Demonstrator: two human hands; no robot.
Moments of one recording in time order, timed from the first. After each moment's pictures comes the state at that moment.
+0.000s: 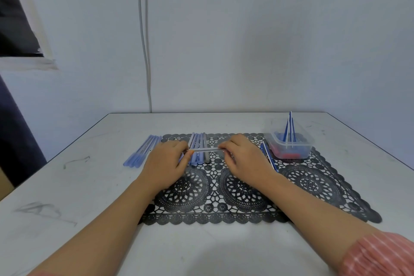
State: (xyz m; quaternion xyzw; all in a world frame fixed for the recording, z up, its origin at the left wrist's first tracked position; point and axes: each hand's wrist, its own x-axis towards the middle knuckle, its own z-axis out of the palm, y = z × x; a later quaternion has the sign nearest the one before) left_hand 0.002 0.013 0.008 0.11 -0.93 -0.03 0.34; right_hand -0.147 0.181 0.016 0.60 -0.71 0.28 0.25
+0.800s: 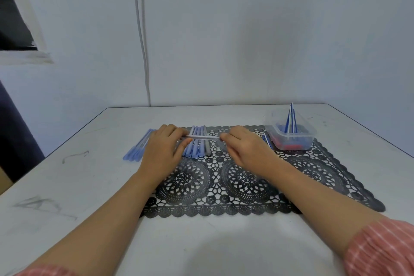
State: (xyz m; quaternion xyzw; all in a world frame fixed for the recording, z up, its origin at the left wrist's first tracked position) left_hand -0.002 0.004 0.007 0.09 -0.90 -0.04 0.43; right_hand -0.149 0.187 0.027 0.66 -0.65 0.22 0.30
